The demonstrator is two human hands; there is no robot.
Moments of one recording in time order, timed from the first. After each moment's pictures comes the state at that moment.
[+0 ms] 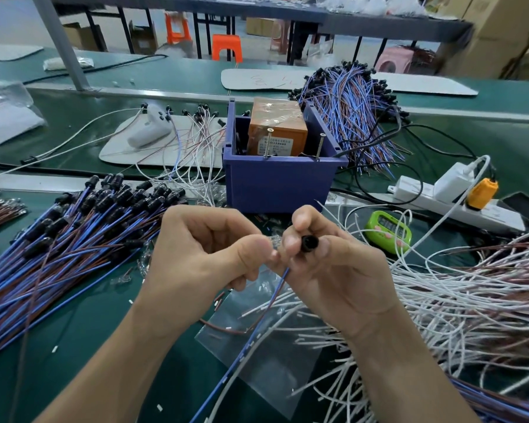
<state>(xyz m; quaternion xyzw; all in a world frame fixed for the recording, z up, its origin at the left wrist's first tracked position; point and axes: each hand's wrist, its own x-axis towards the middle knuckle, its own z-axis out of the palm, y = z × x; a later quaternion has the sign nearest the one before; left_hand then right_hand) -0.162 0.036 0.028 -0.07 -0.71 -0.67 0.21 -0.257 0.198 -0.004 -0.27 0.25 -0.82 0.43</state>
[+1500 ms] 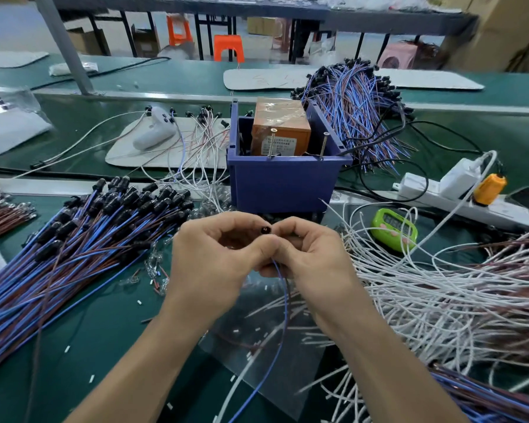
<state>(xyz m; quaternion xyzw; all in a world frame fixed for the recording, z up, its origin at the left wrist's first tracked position) -0.181 0.039 -0.004 0.11 -0.75 -0.59 0.26 -0.243 0.171 -0.014 -0.17 0.62 -0.74 0.20</state>
